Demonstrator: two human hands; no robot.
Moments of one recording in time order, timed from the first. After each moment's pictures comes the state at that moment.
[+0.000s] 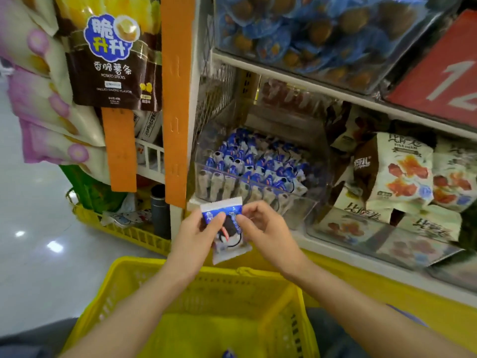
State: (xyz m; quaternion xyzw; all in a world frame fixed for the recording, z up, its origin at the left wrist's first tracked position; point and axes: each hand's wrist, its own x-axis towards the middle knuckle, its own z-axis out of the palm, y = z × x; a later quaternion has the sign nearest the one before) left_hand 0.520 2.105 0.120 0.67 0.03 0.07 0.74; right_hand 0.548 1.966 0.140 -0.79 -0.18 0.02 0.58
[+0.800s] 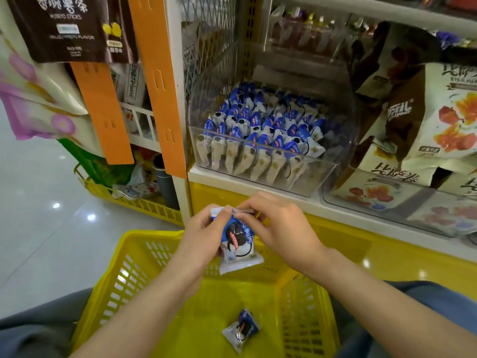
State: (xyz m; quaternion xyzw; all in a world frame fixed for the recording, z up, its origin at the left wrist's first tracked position) left_hand 0.506 2.086 0.098 0.66 0.16 -0.04 0.73; right_hand 0.545 1.947 0.114 -0.88 -0.34 -0.10 0.33
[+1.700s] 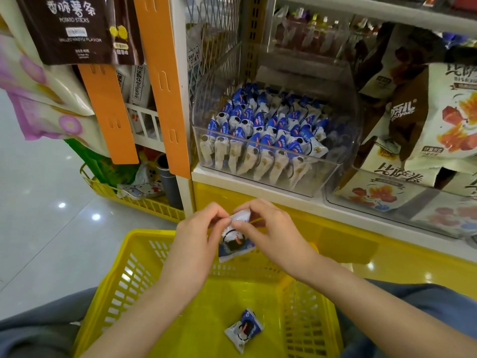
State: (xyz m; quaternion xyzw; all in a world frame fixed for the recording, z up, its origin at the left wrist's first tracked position) left_hand 0.494 2.103 0.093 0.88 -0.03 0.15 0.45; right_hand 0.539 1.956 0.102 -0.87 -0.25 0.04 0.42
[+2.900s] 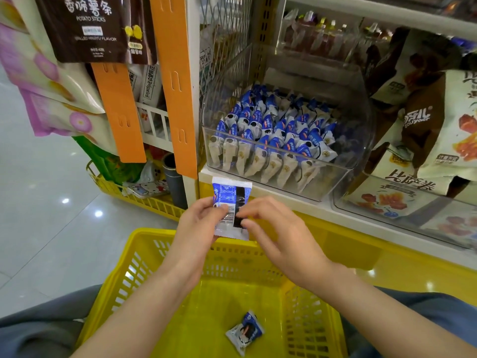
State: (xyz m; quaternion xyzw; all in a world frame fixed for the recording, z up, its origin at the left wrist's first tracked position) left_hand 0.508 2.103 0.107 0.59 0.22 -0.01 0.77; right_hand 0.530 1.953 0.116 -0.85 -0.37 -0.08 0.35
